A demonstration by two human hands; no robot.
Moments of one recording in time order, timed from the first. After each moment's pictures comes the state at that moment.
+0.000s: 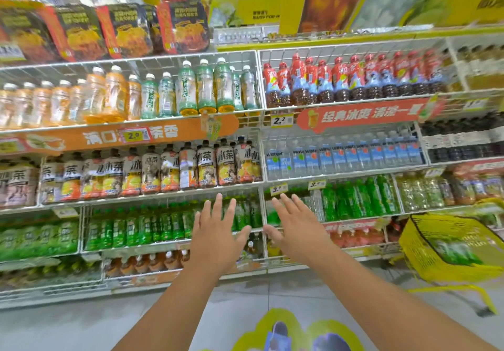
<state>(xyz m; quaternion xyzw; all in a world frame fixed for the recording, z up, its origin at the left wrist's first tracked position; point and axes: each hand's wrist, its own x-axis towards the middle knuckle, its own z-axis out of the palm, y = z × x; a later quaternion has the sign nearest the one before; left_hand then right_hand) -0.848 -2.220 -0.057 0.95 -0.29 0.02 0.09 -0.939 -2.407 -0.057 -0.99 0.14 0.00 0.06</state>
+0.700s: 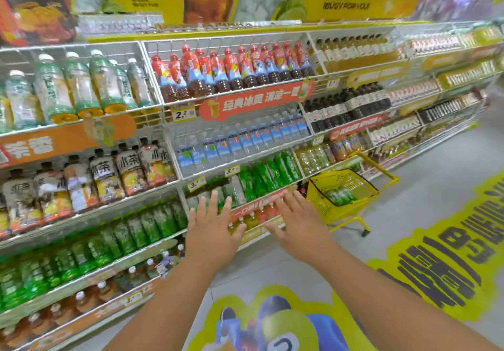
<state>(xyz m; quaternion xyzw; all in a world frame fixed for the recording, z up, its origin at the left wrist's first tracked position) -0.931 -2.321 -0.066 0.87 -0.49 0.01 0.09 -1.101 -2.458 -0.062 -0.94 0.35 -0.03 0.00</state>
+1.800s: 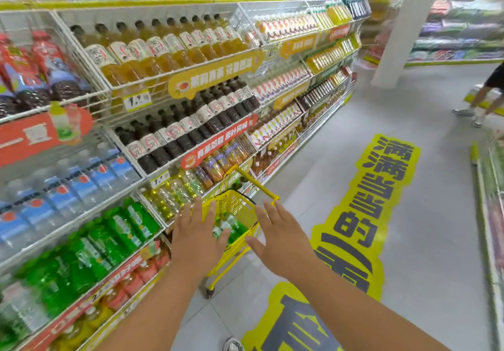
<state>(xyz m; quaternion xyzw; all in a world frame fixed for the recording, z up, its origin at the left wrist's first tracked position) -1.176 -2.979 -0.145 0.78 -0.62 -0.02 0.10 -1.381 -3.017 -0.128 -0.86 0.50 -0.07 0.05</state>
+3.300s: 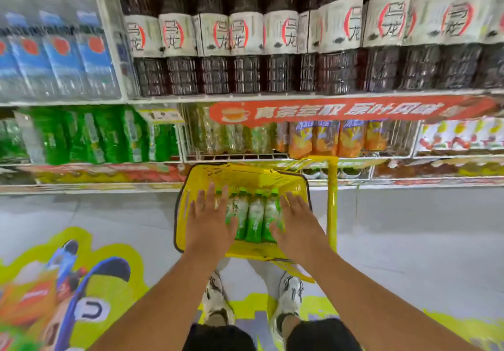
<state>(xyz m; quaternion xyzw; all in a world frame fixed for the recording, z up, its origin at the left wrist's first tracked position) -1.143 -3.346 -0.420 0.96 -0.23 -0.17 0.00 -1.245 -3.539 -0.423 -0.95 0.17 0.20 0.19</state>
